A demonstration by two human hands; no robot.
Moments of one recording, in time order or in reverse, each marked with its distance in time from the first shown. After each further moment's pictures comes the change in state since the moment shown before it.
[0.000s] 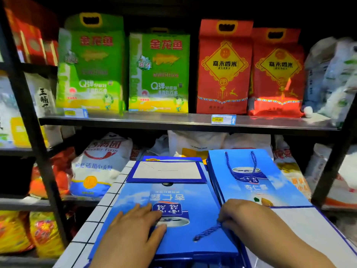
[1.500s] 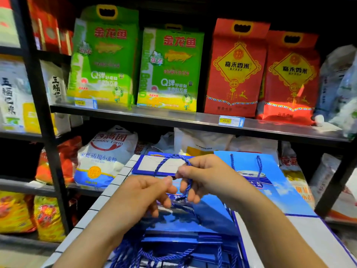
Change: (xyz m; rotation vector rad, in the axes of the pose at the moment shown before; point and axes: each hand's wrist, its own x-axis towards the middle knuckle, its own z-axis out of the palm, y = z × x) left_hand 0.005 0.024 -0.052 -1.228 0.032 -0.170; right_hand 0.058 -0.055 -0.037 1.096 -0.171 -0.089
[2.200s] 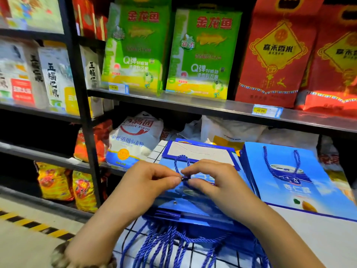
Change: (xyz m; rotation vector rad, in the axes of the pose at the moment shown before) left_hand -0.010 -0.017 -0.042 0.315 0.154 0.116; right_hand 0.016 0.034 0.044 -0.506 0.078 -0.429
